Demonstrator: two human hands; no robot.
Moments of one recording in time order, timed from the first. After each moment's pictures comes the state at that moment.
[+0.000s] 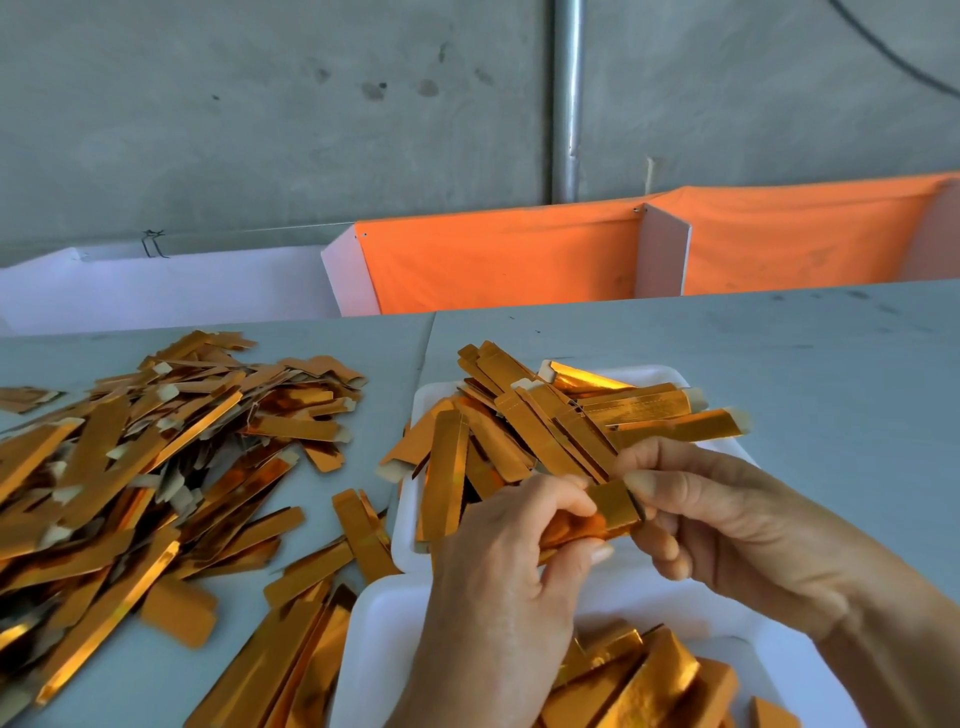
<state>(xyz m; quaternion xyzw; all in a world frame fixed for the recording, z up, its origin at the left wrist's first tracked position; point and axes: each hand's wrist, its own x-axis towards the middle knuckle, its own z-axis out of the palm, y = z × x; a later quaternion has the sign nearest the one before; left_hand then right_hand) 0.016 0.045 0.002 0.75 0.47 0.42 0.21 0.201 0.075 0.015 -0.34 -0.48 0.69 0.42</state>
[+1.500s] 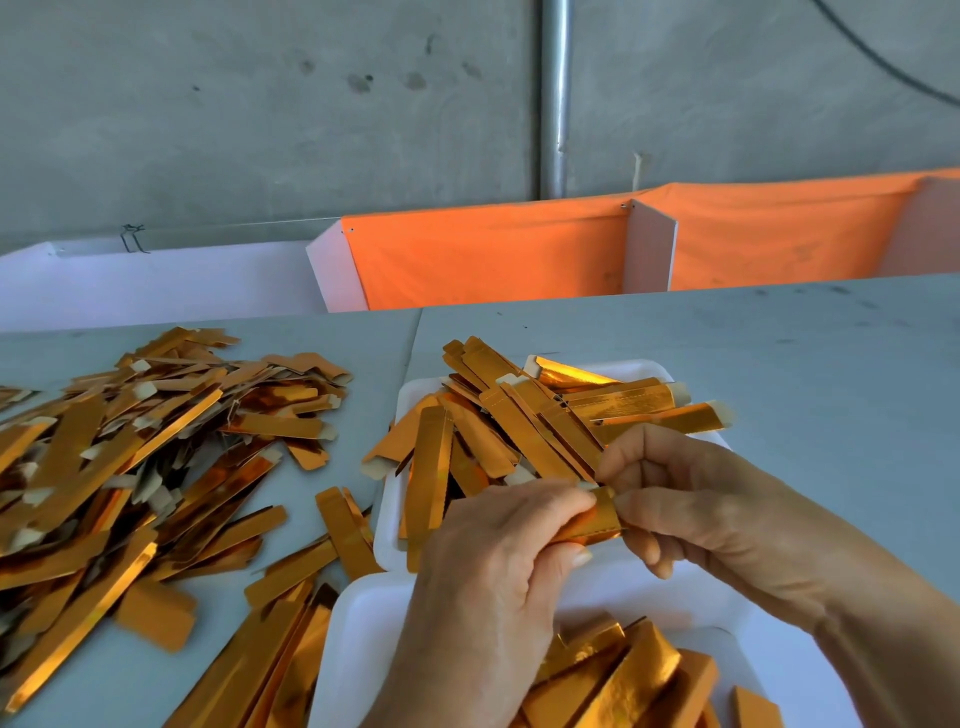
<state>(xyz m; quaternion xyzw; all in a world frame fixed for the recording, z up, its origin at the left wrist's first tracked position) 0.013 0.048 -0.005 0.80 0.43 0.42 0.08 0.202 0.073 0.016 -0.42 -0.57 0.59 0.39</state>
